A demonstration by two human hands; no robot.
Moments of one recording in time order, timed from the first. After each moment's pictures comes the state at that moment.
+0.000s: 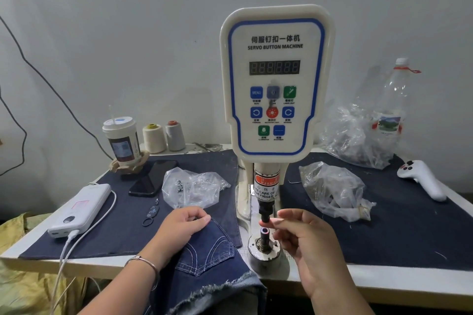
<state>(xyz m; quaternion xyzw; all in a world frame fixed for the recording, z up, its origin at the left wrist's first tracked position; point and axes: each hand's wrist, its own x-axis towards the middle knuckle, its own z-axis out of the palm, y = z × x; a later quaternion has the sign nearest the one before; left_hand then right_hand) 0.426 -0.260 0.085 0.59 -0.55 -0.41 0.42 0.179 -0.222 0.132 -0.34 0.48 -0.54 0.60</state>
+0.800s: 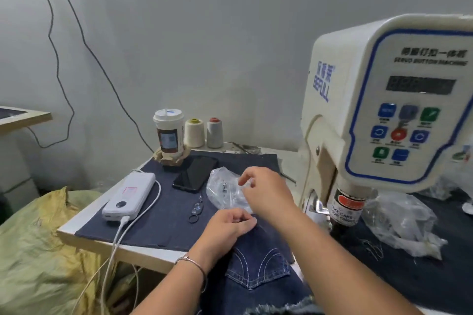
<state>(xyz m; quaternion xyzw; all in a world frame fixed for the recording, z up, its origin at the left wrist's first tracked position) 0.435 -0.257 0.092 0.52 -0.51 -0.48 0.49 0.328 -0.293 0.182 -0.79 0.52 -0.25 0.20</state>
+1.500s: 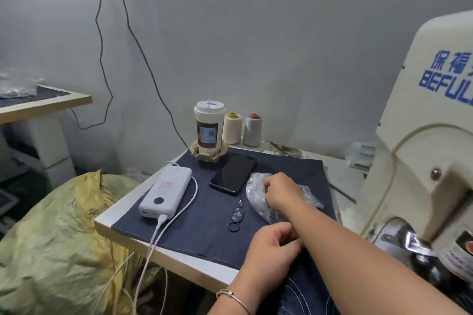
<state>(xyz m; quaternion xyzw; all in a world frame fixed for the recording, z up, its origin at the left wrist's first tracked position) 0.441 -0.257 0.076 0.45 -0.49 -0.47 0.58 0.416 -0.395 0.116 -0.81 0.57 -0.07 0.12</state>
